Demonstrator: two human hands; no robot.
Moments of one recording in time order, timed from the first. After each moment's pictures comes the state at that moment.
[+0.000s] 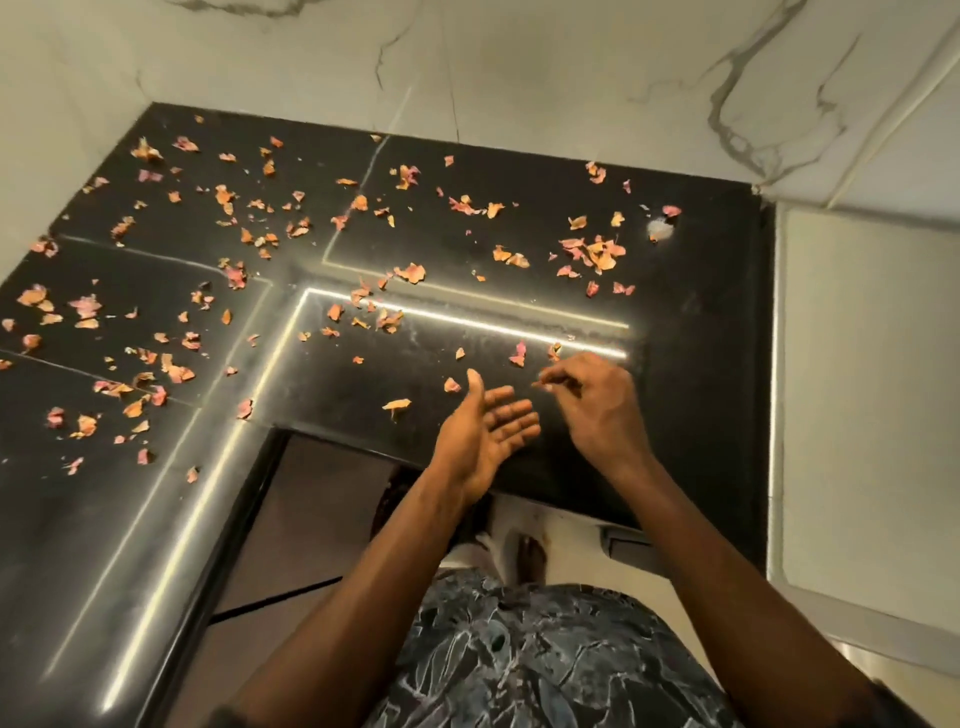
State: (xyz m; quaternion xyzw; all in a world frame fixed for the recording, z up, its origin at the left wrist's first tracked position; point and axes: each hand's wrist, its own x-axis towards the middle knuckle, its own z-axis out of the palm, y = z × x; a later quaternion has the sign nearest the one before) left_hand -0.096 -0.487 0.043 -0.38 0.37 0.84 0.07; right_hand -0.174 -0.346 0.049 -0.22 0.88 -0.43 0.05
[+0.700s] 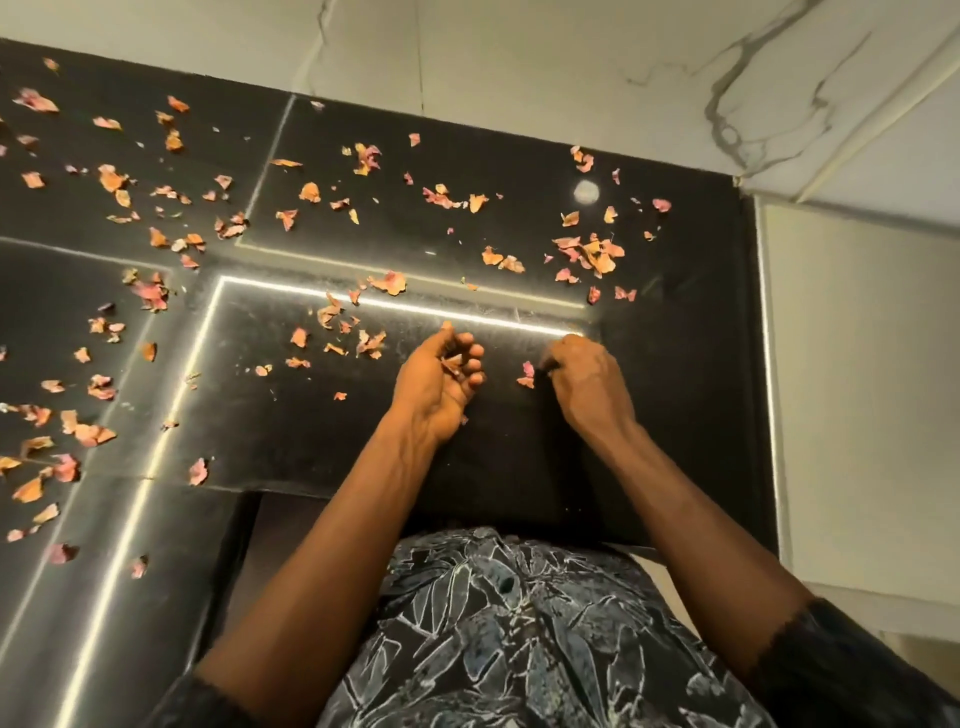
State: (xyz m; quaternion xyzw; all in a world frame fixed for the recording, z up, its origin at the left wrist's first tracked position) left_hand -0.186 -0.591 0.033 -0.39 0.32 0.86 0.09; right_hand -0.227 -0.404 0.021 -0.18 0.95 -0.23 0.06
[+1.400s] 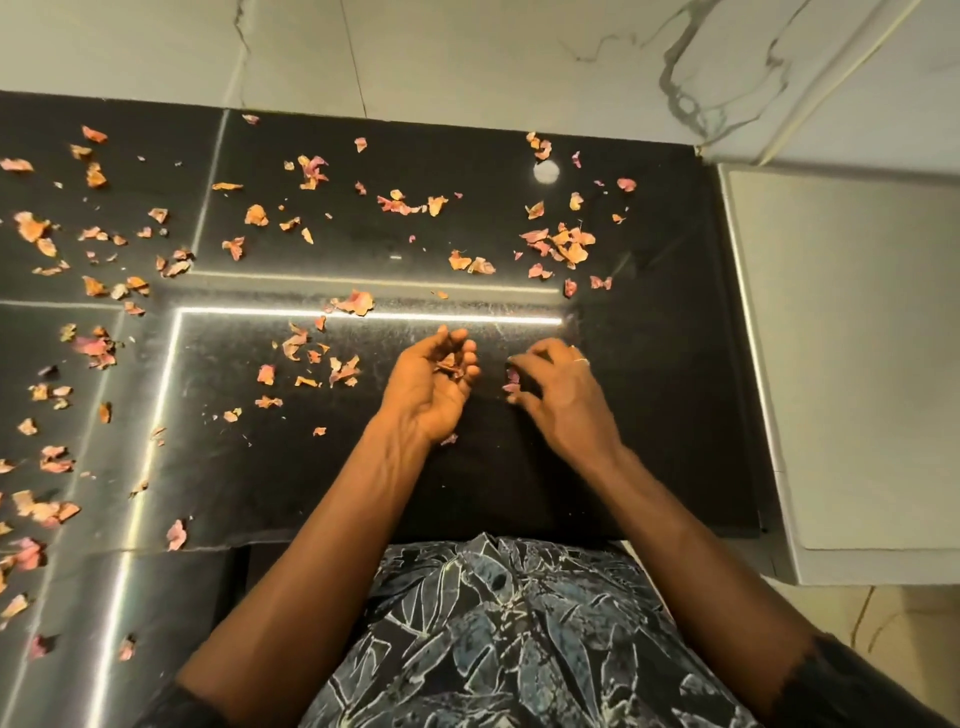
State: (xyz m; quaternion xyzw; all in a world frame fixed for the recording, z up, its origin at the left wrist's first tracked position) left_hand -0.214 -0.592 0.022 -0.38 0.26 0.87 0.16; right_hand -0.207 -0.413 0.015 -0.15 0.96 -0.23 0.09
